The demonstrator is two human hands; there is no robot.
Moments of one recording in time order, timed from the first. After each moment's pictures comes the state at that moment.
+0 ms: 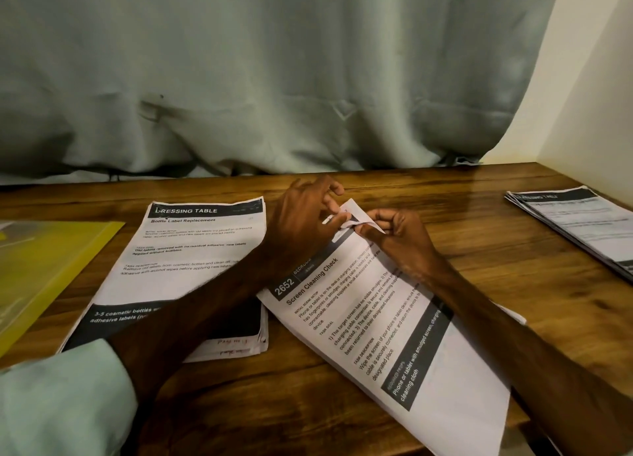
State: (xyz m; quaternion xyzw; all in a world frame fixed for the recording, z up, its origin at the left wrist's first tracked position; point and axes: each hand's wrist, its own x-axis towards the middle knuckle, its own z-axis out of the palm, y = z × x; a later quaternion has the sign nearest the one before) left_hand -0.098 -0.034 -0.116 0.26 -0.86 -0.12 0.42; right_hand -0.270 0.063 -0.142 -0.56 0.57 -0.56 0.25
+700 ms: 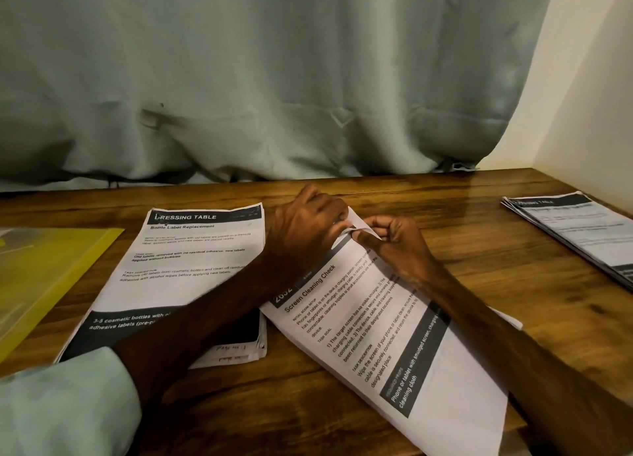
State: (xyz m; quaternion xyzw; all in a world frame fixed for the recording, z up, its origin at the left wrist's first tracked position) left_hand -0.099 -0.035 -0.126 0.16 -0.87 0.13 0.45; right_hand -0.266 0.065 -0.140 -0.54 0.57 -0.56 0.26
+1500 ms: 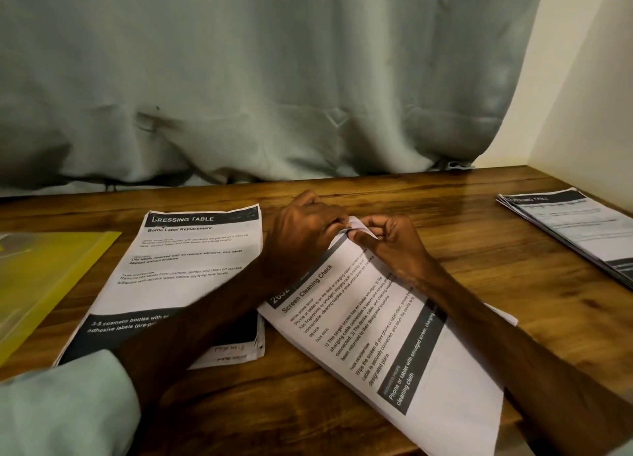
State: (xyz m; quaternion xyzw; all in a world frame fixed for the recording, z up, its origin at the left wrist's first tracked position) left_hand -0.098 -0.033 -0.128 0.13 -0.87 0.06 0.47; right_hand -0.270 0.062 -0.143 -0.54 0.58 -0.55 0.26
